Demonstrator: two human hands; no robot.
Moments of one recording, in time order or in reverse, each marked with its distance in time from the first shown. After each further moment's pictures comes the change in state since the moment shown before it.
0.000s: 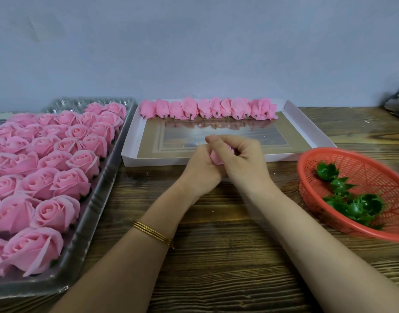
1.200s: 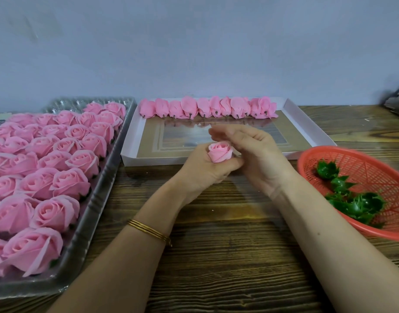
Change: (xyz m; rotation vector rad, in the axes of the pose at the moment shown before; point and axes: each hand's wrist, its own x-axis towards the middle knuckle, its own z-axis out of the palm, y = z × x) left_hand 0.000 -0.001 -0.002 -0.181 -0.109 -0.102; right_hand 0.009 -0.015 -0.027 0.546 -0.186 0.305
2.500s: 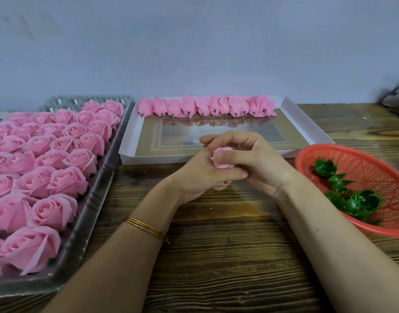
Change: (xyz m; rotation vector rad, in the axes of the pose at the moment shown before) left_hand -0.002 0.000 -0.005 -0.101 -0.243 -0.126; right_hand -0.004 0.002 -0.007 -0.112 -0.235 0.008
